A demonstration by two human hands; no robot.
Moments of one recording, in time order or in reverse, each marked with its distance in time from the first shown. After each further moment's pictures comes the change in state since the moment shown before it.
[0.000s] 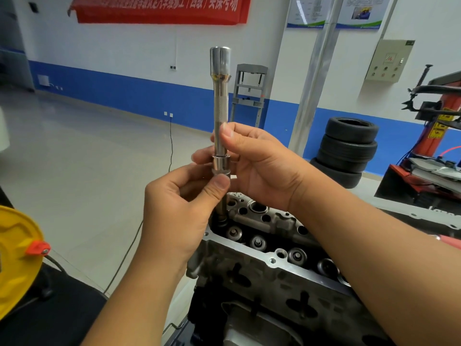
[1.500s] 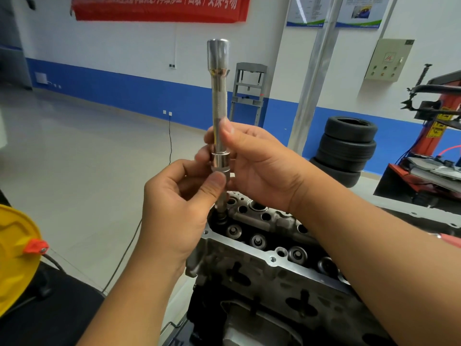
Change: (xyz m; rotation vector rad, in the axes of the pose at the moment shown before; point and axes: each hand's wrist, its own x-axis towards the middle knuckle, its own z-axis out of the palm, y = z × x) left_hand 0.001 0.000 0.000 -0.041 0.030 -0.012; right_hand -0.001 0.000 0.006 0.003 -0.007 0.017
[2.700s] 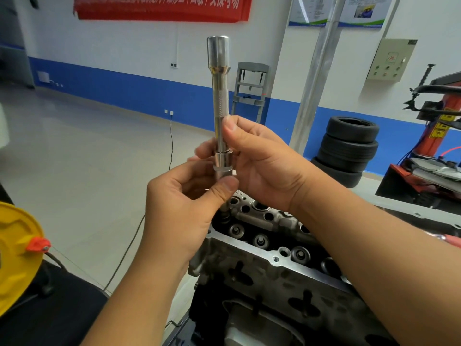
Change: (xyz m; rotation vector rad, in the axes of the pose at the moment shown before) left_hand 0.000 -0.003 0.000 0.039 -0.042 0.049; right_hand 0.002 0.004 0.003 0.025 0.037 -0.069
